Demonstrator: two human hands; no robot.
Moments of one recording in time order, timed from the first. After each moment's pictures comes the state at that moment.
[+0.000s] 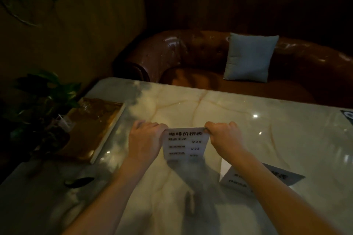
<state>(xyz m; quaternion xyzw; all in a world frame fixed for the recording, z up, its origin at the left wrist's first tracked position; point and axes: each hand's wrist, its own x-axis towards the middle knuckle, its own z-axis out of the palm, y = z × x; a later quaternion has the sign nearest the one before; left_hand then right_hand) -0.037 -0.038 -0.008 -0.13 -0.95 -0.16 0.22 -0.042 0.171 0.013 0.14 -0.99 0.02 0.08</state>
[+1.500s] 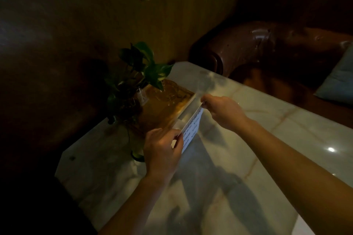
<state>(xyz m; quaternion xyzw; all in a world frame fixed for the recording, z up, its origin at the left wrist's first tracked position) 0.006 -0.134 -0.030 0.14 -0.91 -0.25 0.30 -0.166 -0.023 -0.006 0.39 -0.91 0.16 0.01</state>
